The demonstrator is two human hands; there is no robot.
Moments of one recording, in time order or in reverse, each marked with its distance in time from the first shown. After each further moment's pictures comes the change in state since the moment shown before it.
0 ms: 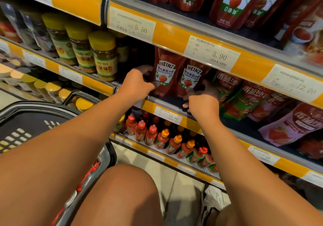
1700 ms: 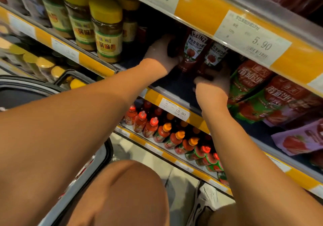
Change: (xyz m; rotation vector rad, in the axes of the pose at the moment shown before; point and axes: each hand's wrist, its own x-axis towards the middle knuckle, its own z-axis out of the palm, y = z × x) left_hand 0.046 0.023 0.027 0.127 0.043 0.074; right_hand 0.023 -0.002 0.030 -0.013 0.168 -0.095
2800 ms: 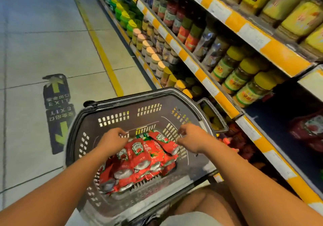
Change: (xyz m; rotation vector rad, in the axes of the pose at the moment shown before) left_hand -0.440 -0.250 -0.266 0.029 0.191 -1.035; right_hand -0.280 -0.091 0.170 -0.960 -1.300 -0.673
